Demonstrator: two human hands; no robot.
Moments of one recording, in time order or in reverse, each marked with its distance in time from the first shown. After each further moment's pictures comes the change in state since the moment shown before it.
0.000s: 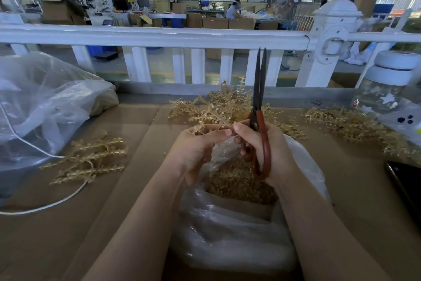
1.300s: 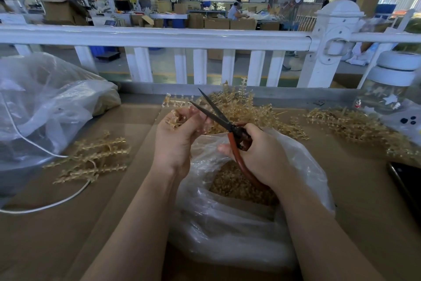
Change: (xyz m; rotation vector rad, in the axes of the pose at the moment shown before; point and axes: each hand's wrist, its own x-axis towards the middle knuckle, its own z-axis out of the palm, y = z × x) left_hand 0.002 0.008 -0.011 -0.272 0.206 0.368; right_hand 0.003 0.018 -0.006 -0.890 -0.040 -0.210
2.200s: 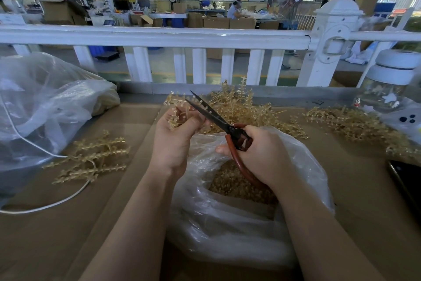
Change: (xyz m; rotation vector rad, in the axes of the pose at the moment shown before) left_hand 0.004 -0.003 -0.007 0.173 -0.092 0.133; right_hand -0.002 -0.005 -0.003 -0.109 0.045 -0.035
